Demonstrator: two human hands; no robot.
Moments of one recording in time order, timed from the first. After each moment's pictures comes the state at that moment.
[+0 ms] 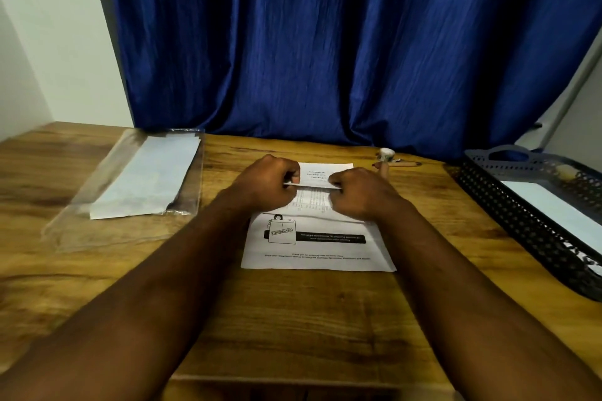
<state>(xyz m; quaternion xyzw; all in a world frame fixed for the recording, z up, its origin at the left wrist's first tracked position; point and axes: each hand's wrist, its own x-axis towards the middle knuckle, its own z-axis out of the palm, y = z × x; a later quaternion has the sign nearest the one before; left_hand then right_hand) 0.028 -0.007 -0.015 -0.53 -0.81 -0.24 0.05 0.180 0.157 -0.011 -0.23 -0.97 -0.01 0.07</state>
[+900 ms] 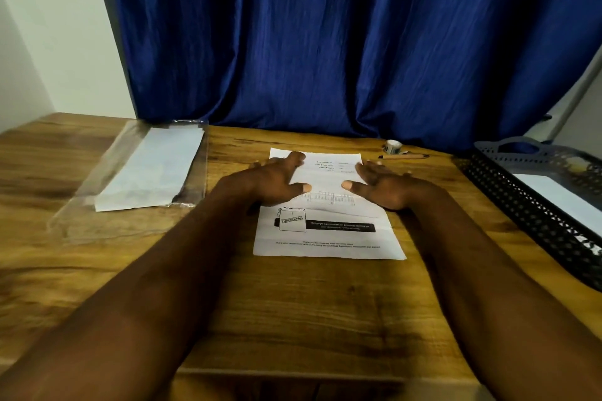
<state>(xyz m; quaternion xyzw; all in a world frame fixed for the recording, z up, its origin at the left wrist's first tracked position) 0.018 -0.007 -0.018 -0.51 -0.84 -0.15 -0.09 0.192 0.202 -0.014 -0.29 -0.95 0.09 -0.09</state>
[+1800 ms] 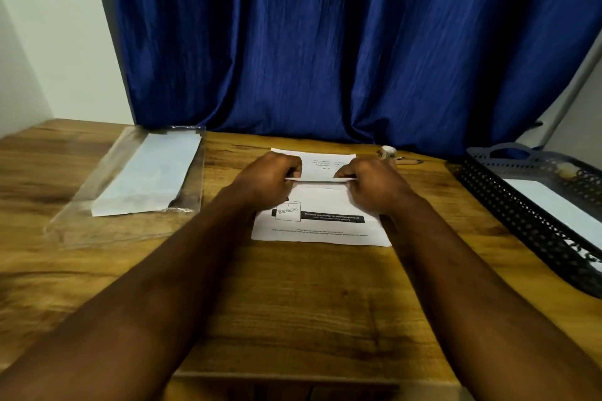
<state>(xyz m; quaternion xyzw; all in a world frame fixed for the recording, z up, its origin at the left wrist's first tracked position) 0.027 -0.006 -0.019 -0.53 -0.81 -0.24 0.09 0.189 0.173 -0.008 -0.20 -0.97 0.04 0.17</state>
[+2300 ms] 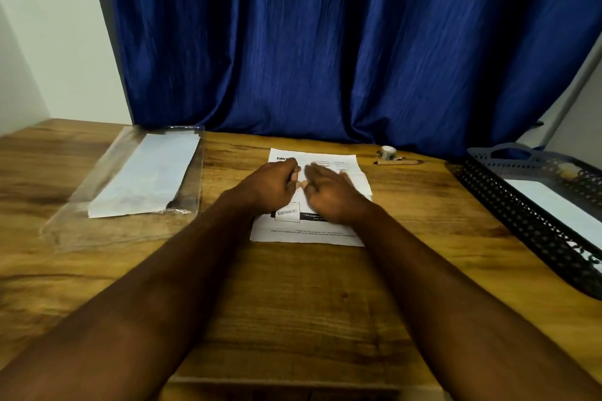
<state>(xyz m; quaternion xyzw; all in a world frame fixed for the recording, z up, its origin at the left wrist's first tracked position) 0.021 0.000 -0.035 -0.53 -0.80 -0.28 0.04 0.141 0.133 -0.036 -0.18 -0.98 0.10 0.07</state>
